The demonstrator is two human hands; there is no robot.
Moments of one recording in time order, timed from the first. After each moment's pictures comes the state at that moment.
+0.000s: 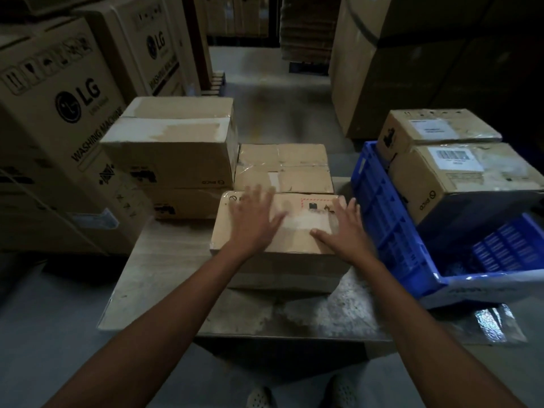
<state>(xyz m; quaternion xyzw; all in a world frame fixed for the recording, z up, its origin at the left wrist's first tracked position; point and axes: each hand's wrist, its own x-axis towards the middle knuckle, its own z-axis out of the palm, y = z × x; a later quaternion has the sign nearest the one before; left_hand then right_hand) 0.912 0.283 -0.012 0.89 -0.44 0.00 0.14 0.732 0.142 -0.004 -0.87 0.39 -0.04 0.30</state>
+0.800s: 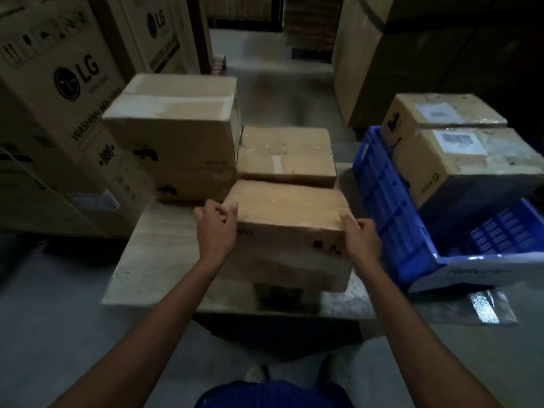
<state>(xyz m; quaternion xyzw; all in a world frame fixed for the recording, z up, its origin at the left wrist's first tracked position) 0.899 0.374 -0.025 0.87 -0.16 -0.05 0.46 0.695 0.180 -0.022 -0.64 0.56 -0.21 0.48</state>
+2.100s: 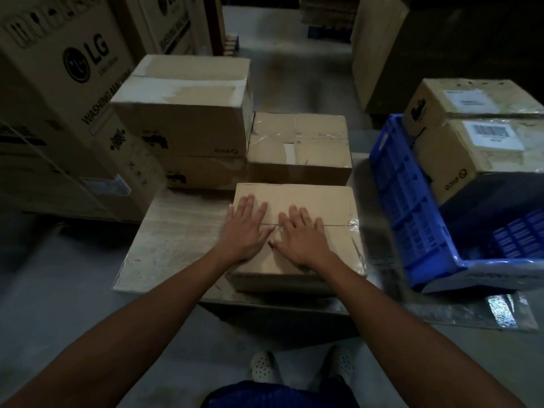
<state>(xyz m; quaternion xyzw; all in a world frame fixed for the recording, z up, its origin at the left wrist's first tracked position) 0.920 0.357 -0.091 0.88 -0.46 -0.11 0.04 0.784 0.233 -0.063 -0.96 0.22 0.13 0.14</state>
